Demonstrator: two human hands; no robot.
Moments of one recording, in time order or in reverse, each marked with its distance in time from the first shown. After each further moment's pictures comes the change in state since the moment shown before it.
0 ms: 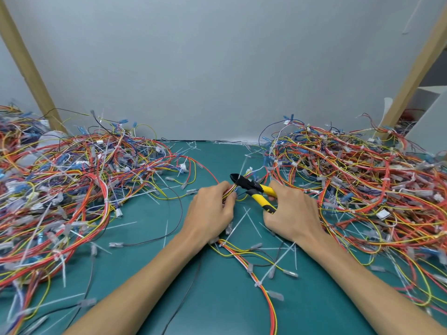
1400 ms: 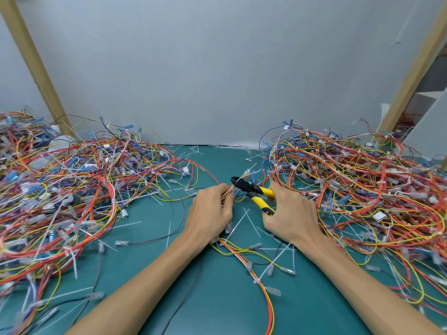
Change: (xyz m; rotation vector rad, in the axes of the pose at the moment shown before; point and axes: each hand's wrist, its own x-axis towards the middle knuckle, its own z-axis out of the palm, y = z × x) left_hand -0.002 0.002 -0.001 0.007 0.081 -0.002; right_hand -0.002 0.000 0.001 -0.062 0.012 -0.018
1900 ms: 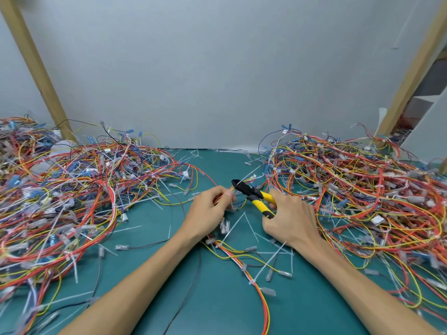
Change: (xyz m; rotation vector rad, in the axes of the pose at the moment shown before) left_hand 0.005 -0.006 -0.007 -0.347 -0.172 -0.156; right_hand -0.002 0.003 -0.001 0.113 -0.021 0.034
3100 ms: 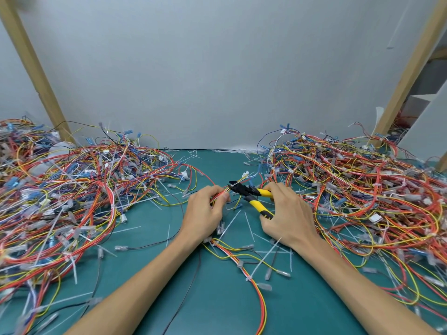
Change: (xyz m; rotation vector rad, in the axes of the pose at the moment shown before) left_hand -0.001 -0.002 0.001 0.173 0.165 0.091; right_hand -0.002 -0.004 -0.003 0.018 0.080 -0.075
